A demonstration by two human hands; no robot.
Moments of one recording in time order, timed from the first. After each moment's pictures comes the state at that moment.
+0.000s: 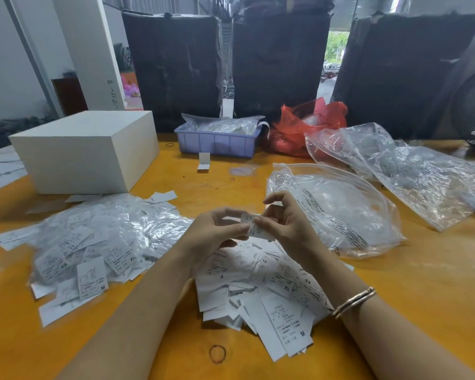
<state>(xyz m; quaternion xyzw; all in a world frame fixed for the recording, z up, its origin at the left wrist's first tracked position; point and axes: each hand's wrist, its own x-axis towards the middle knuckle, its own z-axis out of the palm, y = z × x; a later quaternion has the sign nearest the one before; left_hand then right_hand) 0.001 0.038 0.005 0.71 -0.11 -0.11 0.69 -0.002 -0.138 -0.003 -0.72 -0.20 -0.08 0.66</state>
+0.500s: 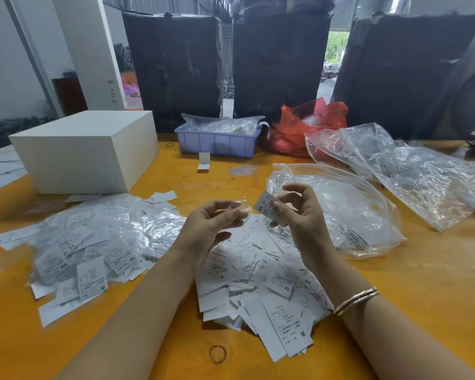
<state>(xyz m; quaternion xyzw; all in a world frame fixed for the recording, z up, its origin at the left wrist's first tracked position) 0.002 0.038 0.006 0.63 -0.07 -0.07 0.77 -0.002 -0.144 0.001 -0.63 -0.13 -0.17 0.74</state>
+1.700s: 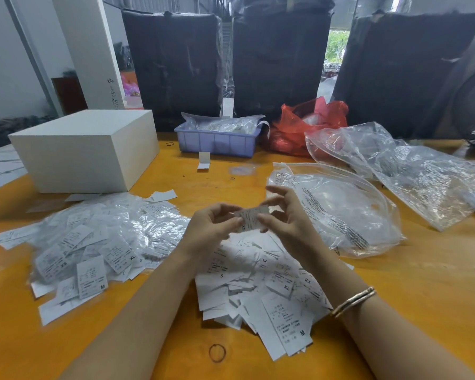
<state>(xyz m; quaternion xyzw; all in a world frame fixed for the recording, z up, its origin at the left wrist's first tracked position) 0.002 0.034 0.001 0.72 -0.11 0.00 0.68 -0.001 -0.139 -0.002 -0.74 -0.20 -0.12 0.64</state>
